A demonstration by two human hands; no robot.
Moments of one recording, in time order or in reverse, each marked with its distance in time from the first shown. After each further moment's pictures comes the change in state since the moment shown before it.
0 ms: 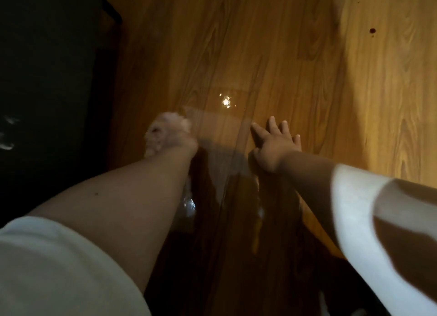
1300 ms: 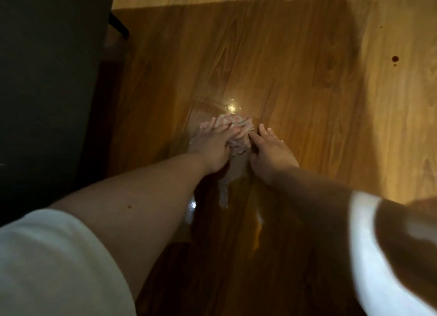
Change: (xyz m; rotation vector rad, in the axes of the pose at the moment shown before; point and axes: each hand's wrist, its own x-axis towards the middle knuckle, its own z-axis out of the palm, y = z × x) left_hand 0.015 0.061 0.001 0.188 -0.179 0.971; right_hand 0.070 -0.014 -0.010 0.040 0.156 -0.219
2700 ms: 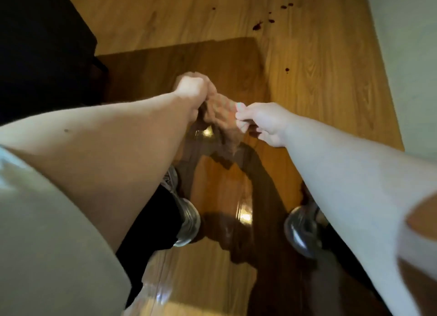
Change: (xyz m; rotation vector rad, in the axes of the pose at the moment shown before) left_hand -0.088 0.208 -0.119 -1.127 0.378 -0.360; right_hand -0.177 0.051 -0.129 0.980 0.013 0.227
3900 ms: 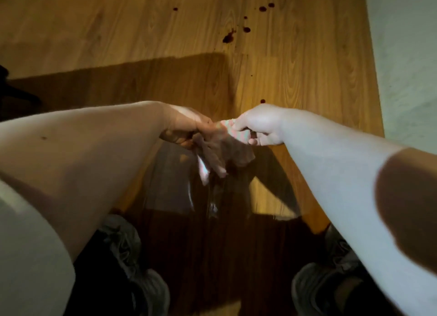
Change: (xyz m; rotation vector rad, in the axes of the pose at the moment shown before) left_hand 0.188 0.048 0.120 0.484 -0.938 -0.442; right_hand 0.190 -0.071 -0.148 -0.163 -0.030 0.268
